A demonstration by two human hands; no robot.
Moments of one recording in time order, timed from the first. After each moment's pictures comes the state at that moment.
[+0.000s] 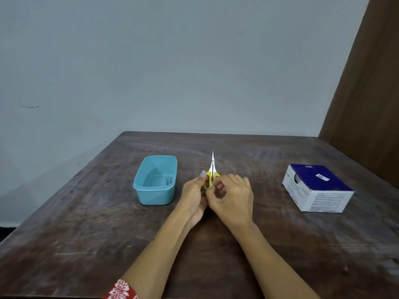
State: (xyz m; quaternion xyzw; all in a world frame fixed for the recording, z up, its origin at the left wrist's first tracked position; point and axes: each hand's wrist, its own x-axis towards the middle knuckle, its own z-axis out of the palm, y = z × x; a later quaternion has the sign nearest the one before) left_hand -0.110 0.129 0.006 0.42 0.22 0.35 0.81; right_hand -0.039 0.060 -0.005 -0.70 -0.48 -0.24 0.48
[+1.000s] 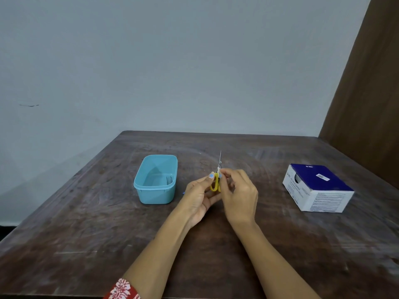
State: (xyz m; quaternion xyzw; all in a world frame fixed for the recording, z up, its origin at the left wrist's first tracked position) left_hand -0.110 0.130 0.002 0.47 0.20 0.31 0.80; right_hand -0.034 0.059 -0.005 -0.69 -0.43 -0.19 0.55
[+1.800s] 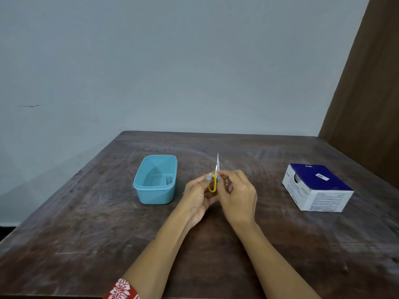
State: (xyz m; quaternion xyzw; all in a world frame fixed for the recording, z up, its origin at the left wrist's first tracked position) left_hand -0.110 0.130 0.002 0.47 0.20 0.32 0.80; right_hand -0.033 0.059 -0.007 -0.69 -0.44 -0.19 0.54
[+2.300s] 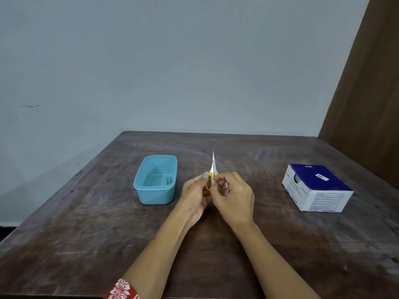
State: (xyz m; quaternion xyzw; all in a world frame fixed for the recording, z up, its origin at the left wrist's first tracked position) left_hand -0.111 0.133 0.001 0.46 0.23 0.34 0.79; right_hand -0.034 0.062 -0.012 -0.70 -0.45 -0.16 0.53
